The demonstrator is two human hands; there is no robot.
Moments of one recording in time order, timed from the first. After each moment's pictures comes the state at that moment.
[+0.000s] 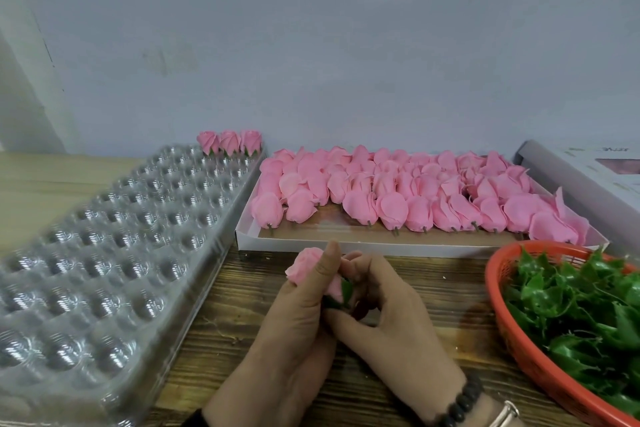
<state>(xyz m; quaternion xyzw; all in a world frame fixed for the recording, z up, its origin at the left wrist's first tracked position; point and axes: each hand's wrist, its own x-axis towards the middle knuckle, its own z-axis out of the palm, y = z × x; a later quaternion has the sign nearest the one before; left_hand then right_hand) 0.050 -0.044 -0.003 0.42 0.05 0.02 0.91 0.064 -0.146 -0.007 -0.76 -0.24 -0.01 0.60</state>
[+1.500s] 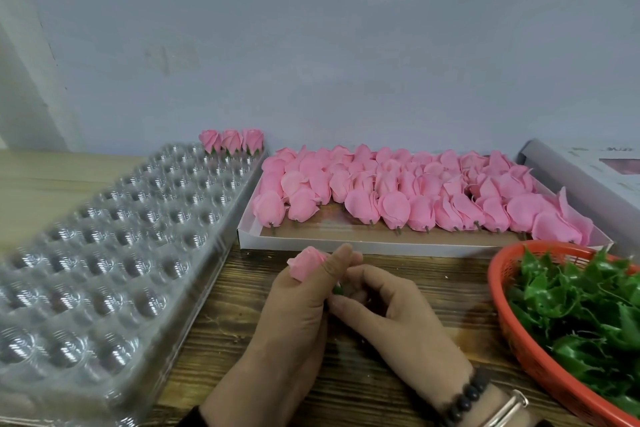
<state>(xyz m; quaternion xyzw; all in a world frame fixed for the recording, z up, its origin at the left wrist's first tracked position) 0.050 -0.039 -0.001 0.50 0.06 0.05 0.86 0.065 -0.151 0.004 -0.73 -0.25 0.07 0.64</state>
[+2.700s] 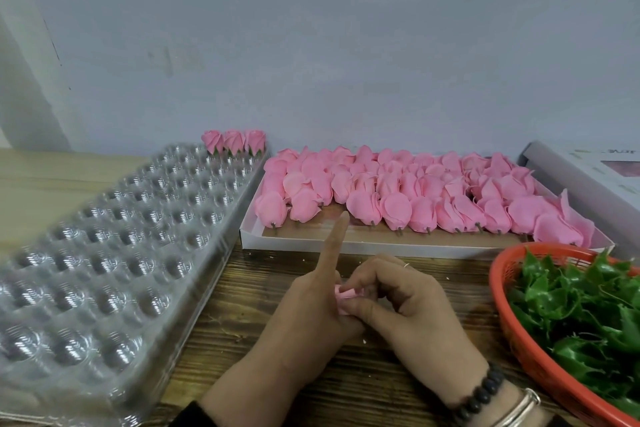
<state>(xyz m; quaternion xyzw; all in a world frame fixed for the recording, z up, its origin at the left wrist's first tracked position) 0.051 -0.026 -0.008 0.88 -0.10 0.09 0.46 0.071 -0.159 0.003 -0.75 -0.28 -0.01 0.59</state>
